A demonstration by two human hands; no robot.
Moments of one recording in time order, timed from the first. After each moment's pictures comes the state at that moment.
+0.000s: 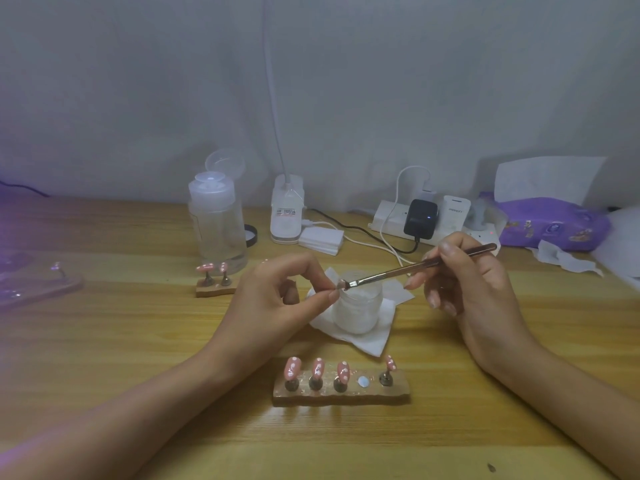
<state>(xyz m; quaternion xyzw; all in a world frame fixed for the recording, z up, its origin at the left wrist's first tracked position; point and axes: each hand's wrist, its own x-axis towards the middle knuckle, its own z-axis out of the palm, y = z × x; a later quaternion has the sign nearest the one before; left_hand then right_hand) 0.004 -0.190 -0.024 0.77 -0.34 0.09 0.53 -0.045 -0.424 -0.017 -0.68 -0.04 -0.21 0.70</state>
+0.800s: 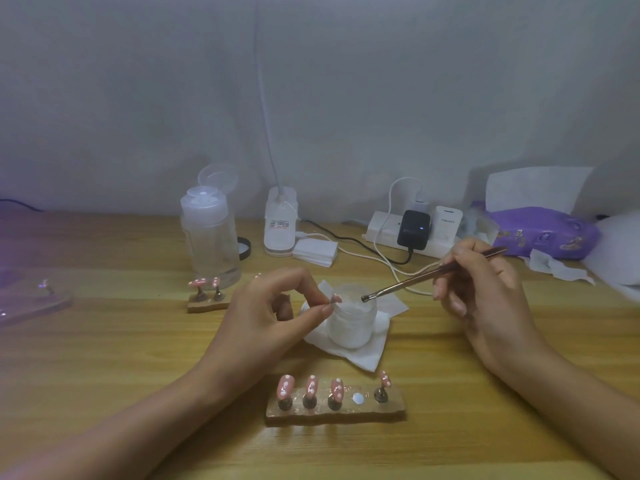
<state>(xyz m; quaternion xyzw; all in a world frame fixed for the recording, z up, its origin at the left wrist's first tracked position) 0.005 -0.189 -0.023 0.77 -0.35 0.09 0.53 -0.041 -0.440 -0.010 -0.64 -0.02 -0.24 0.73</state>
